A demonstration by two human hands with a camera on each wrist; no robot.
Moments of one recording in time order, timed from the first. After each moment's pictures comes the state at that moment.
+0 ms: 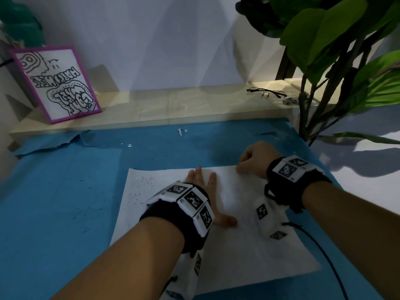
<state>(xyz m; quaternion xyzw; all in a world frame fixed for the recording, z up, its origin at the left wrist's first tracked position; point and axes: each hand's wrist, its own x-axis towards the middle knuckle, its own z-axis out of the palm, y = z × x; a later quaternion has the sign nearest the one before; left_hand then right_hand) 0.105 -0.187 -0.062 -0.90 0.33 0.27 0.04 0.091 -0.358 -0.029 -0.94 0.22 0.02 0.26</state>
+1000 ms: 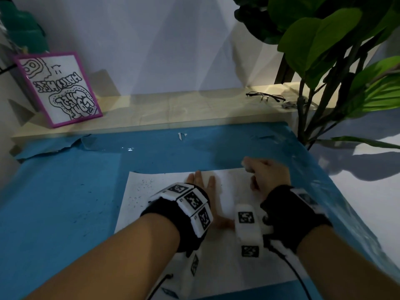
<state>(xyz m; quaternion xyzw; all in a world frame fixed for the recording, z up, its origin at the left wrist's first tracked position) 0.107 -0.188 -0.074 -0.91 0.34 0.23 0.09 0.060 -0.339 -0.055 -0.67 0.39 -0.21 0.60</state>
